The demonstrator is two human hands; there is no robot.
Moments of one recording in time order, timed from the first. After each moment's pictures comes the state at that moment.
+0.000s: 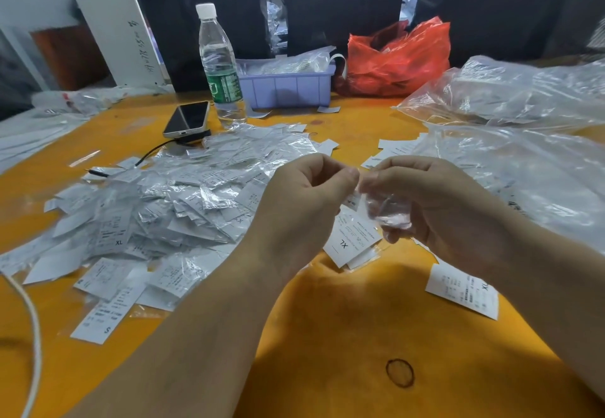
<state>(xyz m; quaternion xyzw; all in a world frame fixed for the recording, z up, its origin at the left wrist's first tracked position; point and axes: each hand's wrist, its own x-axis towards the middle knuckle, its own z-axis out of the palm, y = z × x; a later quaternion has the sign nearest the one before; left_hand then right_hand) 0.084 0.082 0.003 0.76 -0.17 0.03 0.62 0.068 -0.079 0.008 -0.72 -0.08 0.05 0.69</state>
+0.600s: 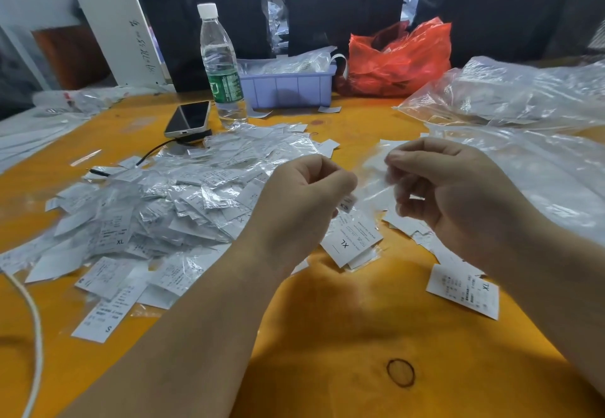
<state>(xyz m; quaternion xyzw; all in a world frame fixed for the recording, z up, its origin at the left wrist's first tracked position) 0.085 0.086 0.007 0.78 -0.15 0.00 0.61 0.073 -0.085 0.010 -0.67 -0.01 -0.07 0.74</state>
